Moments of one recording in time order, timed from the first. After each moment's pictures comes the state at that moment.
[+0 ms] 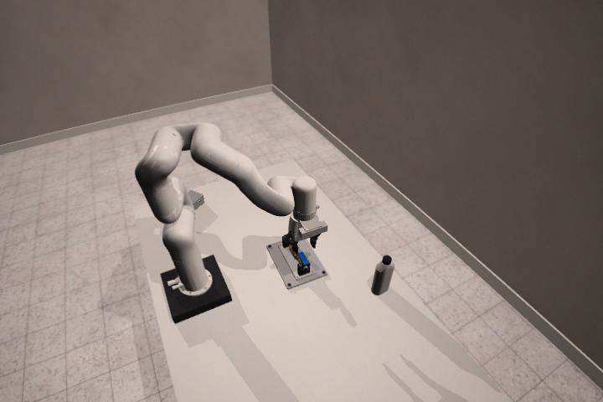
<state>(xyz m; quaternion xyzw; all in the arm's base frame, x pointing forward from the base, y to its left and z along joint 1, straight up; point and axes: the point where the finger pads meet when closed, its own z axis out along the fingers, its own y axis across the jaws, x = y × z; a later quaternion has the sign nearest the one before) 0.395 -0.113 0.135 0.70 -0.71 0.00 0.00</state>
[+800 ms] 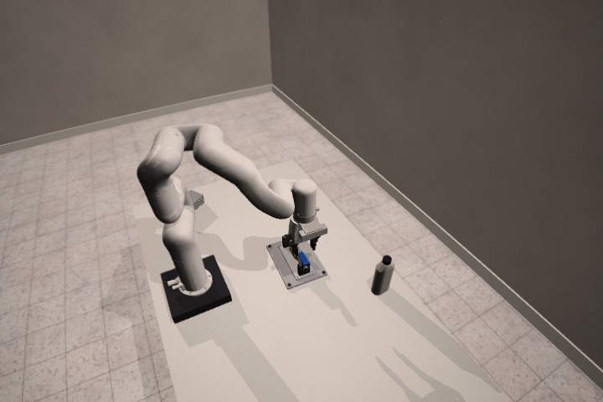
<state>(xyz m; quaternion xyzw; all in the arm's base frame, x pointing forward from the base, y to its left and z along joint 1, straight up) 0.395 -0.113 0.124 0.70 -0.71 0.00 0.00</state>
